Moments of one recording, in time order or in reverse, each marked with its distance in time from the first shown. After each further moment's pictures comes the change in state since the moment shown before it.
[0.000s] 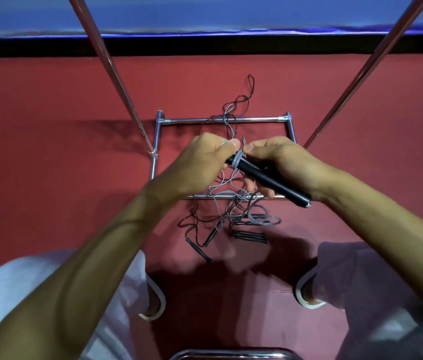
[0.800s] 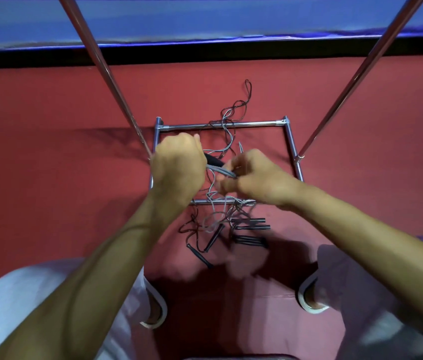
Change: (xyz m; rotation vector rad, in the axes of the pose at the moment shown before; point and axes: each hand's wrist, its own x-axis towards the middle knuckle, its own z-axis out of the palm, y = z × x) left_hand 0.012 -0.025 0.007 0.791 0.799 -0.053; right_hand 0.018 0.012 0.029 -0.439 0.169 -0.039
